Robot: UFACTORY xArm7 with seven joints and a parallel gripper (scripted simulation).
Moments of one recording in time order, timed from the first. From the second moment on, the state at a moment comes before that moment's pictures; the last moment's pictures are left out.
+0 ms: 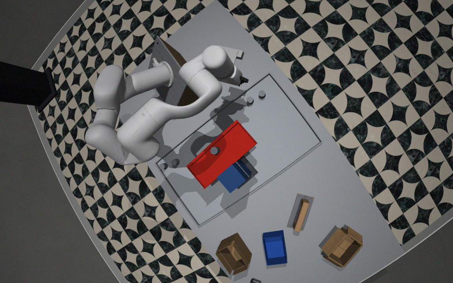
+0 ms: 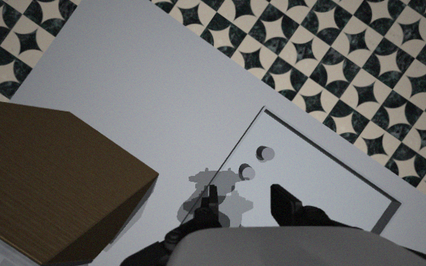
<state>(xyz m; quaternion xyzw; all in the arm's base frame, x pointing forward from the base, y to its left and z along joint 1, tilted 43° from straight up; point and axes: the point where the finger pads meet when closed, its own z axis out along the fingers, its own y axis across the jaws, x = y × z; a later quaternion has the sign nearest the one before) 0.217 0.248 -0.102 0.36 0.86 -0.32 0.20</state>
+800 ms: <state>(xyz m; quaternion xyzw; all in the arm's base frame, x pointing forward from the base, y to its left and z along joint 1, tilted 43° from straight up) 0.293 0.169 -0.202 0.36 0.86 -0.32 0.20</state>
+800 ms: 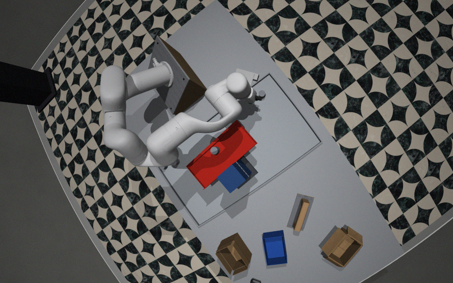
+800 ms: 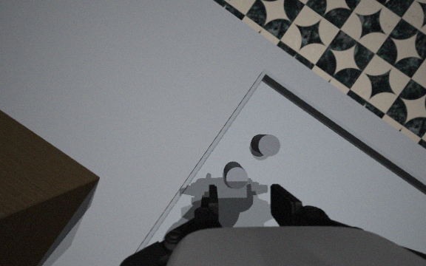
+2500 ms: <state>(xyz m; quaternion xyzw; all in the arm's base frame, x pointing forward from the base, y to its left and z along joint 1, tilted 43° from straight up) 0.301 0.132 -0.246 0.36 0.86 -0.32 0.20</state>
